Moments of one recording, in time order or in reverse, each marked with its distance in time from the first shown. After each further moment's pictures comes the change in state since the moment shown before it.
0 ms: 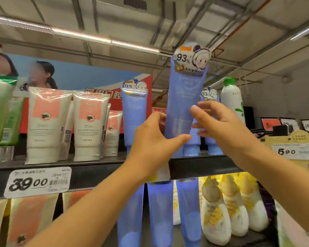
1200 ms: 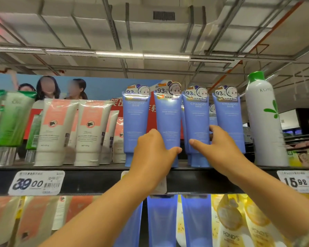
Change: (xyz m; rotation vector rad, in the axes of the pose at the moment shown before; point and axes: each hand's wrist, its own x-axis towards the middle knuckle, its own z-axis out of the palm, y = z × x) left_hand 0.017 -0.023 0.037 0.591 0.164 -0.185; right_hand 0.040 0.086 0.009 -0.169 -0.028 0.056
